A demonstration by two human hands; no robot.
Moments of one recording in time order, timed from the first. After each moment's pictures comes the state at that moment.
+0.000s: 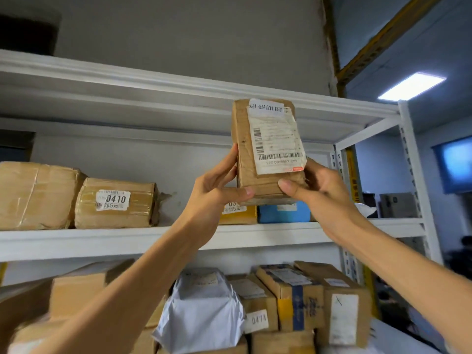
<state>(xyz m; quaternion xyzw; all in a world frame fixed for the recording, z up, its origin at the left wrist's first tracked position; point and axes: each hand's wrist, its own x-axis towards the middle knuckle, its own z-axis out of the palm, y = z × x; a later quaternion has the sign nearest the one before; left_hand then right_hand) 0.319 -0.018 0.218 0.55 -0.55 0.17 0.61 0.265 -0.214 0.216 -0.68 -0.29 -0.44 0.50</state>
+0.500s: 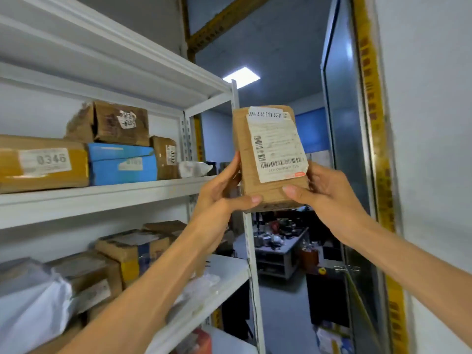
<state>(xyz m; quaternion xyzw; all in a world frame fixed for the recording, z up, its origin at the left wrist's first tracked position) 0.243 -0.205 0.125 0.41 -0.64 -0.12 0.64 0.072 -0.312 0.115 -0.74 0.02 -0.56 0.38</state>
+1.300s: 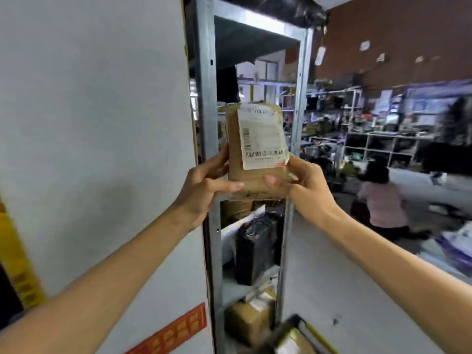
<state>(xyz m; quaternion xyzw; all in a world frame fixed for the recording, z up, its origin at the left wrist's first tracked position) -0.248 -0.417 -0.026 0.06 -0.72 -0.59 0.36 -0.406 -0.293 -0.034 -0.55 0.52 -0.65 0.09</state>
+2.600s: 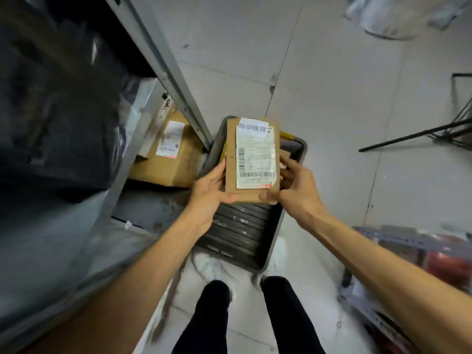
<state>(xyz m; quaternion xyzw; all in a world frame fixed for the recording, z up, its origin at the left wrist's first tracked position) -0.627 -0.547 -0.698 0.34 -0.59 -0.71 -0.15 -0.686 -0.371 -0.707 0.08 0.74 -0.59 0.31</state>
